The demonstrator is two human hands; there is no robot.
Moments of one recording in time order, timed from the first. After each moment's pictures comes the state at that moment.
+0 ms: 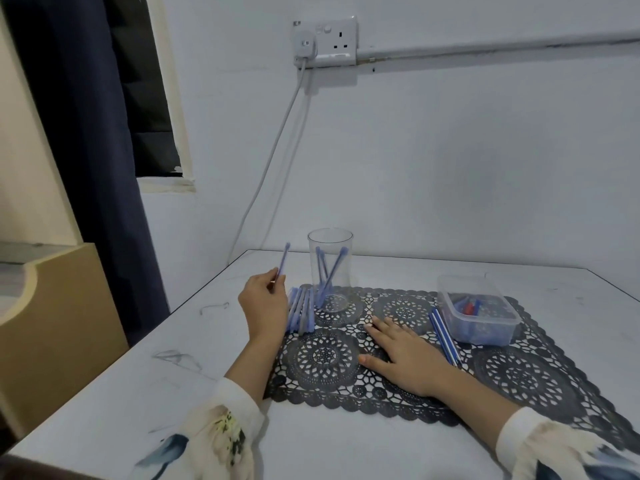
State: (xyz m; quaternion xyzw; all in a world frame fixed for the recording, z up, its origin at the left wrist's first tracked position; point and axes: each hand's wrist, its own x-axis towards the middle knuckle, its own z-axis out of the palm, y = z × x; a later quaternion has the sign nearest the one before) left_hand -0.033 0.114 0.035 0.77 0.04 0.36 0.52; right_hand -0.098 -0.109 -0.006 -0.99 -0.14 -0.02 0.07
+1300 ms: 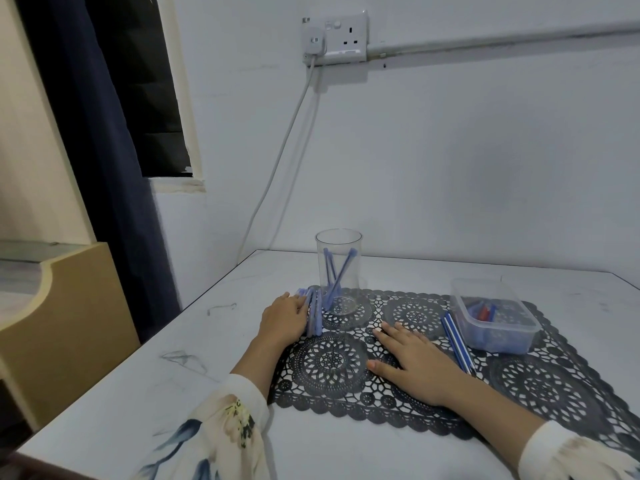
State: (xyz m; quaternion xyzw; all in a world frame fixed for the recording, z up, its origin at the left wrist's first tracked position) left_hand 0.009 0.126 -0.004 0.96 -0.08 0.09 0.25; right_hand -0.094 -0.108 -0.006 -0.99 -0.14 -0.01 0.08
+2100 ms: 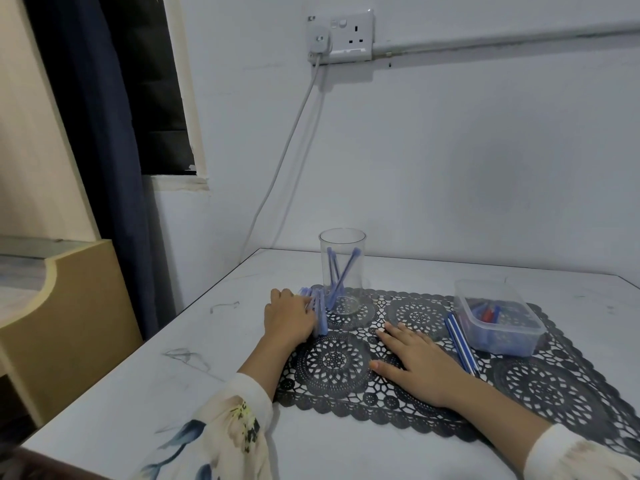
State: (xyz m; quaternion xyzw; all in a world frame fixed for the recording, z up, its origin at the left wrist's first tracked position) left_hand -0.008 0.114 0.010 0.98 -0.04 0.13 0.16; right_hand -0.095 -0.109 -0.006 -0.99 -0.14 -0.01 0.07
